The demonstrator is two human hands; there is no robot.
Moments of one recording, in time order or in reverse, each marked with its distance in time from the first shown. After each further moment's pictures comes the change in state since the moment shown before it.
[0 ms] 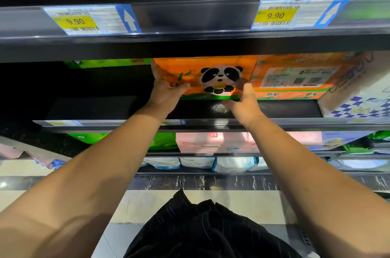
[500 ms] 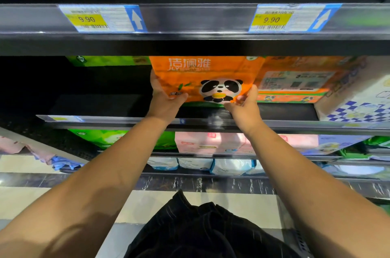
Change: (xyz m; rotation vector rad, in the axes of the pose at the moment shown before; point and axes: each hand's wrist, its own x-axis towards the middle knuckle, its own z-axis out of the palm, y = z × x) left_hand -0.031 0.002 0.000 -0.059 0.050 -0.010; right_hand -0.026 -0.008 -0.002 0.161 0.092 -0.025
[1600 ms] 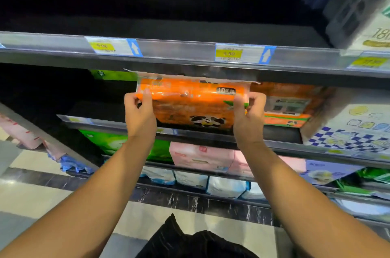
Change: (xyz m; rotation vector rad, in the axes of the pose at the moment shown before) left_hand -0.074 0.051 -0.003 -0.220 0.493 0.087; right_hand -0.042 -0.049 -0.046 0.114 0.154 -0.422
